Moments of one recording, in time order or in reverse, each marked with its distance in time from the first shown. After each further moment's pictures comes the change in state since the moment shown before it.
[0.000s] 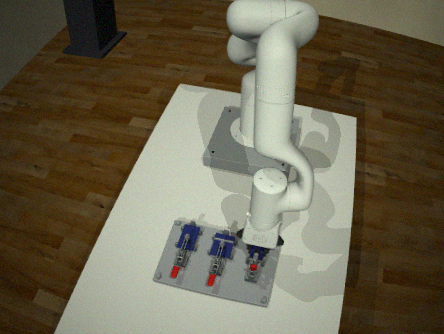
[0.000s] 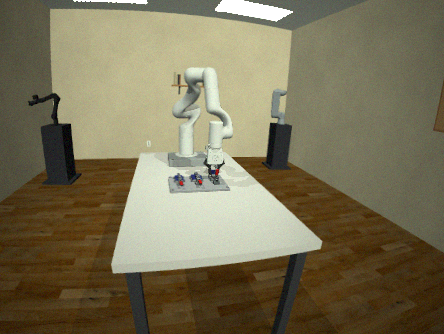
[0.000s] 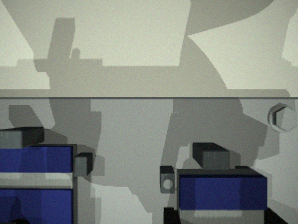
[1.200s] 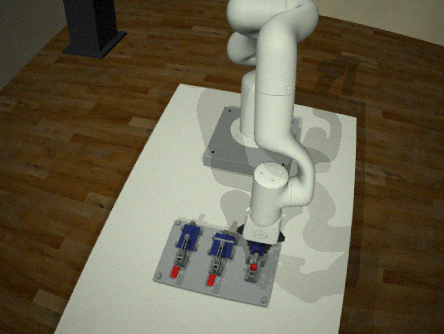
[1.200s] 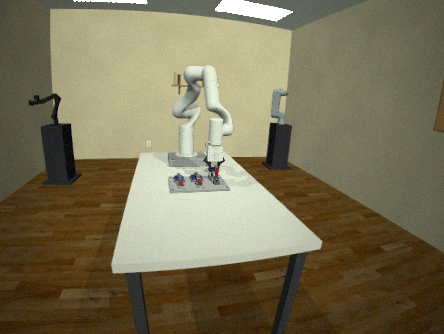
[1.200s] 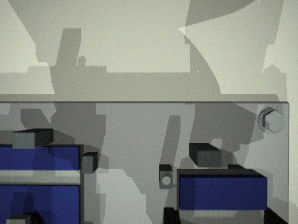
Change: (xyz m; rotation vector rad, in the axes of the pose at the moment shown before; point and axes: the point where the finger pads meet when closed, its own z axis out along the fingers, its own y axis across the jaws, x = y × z) arm 0.002 0.000 -0.017 0.000 0.000 0.000
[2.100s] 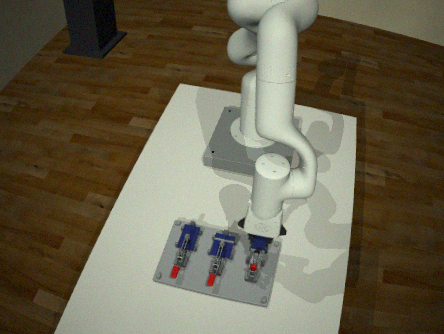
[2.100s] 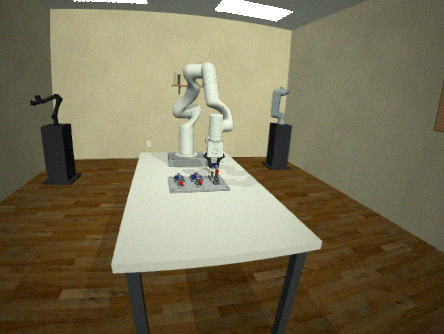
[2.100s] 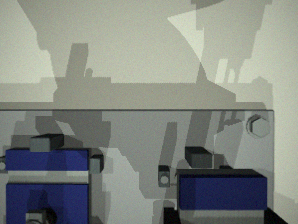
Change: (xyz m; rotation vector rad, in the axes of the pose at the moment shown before) arm 0.006 0.000 -0.025 0.000 0.000 0.000
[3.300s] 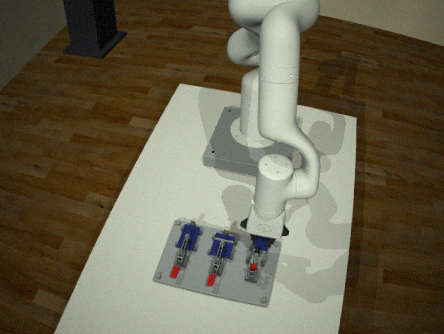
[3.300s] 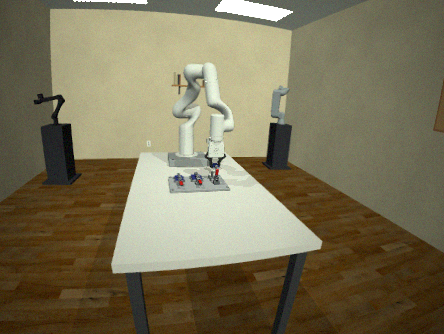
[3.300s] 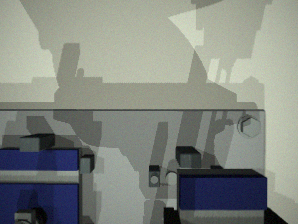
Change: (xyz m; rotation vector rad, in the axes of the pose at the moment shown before) arm 0.000 0.007 0.000 0.000 0.000 -0.001
